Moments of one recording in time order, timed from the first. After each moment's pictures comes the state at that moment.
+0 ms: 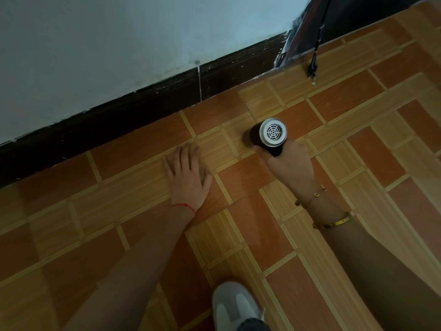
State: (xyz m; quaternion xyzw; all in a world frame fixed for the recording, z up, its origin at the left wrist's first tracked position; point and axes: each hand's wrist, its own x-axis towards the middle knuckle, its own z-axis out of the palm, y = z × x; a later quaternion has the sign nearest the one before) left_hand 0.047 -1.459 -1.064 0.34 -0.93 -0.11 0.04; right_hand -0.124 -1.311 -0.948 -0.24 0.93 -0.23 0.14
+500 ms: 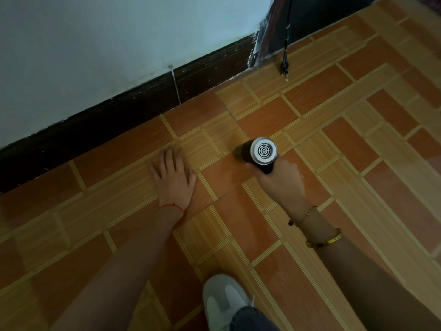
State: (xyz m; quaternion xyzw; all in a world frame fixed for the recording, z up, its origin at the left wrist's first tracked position) left_hand 0.045 -1.451 -1.057 0.34 -0.93 -0.09 0.02; right_hand -0.096 -1.256 -0.956 -0.20 0.93 -0.25 0.16
